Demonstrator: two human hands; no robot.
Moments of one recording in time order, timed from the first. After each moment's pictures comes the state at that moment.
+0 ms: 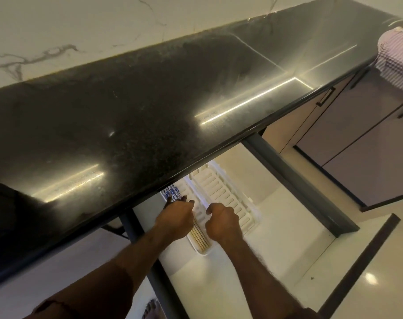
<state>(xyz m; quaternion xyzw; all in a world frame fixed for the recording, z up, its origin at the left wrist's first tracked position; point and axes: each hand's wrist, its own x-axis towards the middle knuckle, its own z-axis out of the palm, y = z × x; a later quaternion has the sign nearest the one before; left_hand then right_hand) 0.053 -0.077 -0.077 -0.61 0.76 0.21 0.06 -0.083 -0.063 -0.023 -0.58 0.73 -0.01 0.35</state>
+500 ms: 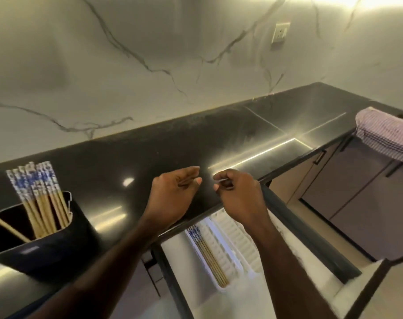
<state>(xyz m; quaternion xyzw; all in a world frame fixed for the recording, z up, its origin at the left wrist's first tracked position) 0.116 -0.041 0.183 -0.60 0.61 0.22 -0.47 -0.041 -0.045 0.215 -0.66 0.61 -0.31 0.30</state>
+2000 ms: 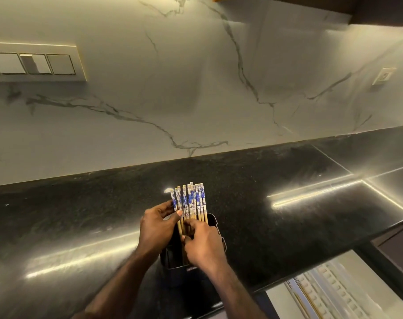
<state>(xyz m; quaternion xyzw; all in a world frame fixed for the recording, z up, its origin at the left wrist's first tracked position) 0.467 0.032 0.138 -0.68 0.33 0.35 -0.56 0.346 0.013 0.150 -0.76 0.54 -0.14 0.34</state>
